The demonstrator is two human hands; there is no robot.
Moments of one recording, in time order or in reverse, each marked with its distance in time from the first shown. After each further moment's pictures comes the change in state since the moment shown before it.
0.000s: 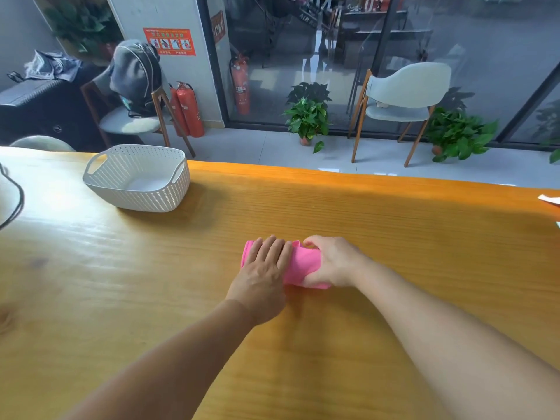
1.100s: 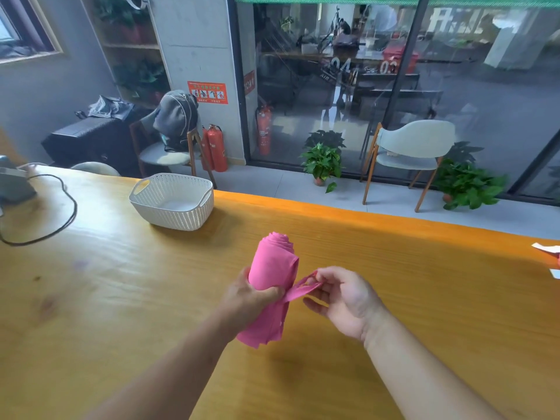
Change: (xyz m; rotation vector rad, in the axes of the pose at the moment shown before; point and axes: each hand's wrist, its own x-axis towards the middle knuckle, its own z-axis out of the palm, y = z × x) left_hand -0.033 0.007 -0.067 -1.148 -0.028 -0.845; right_hand -0.088 -0.038 -0.014 1.622 -0.085 0.187
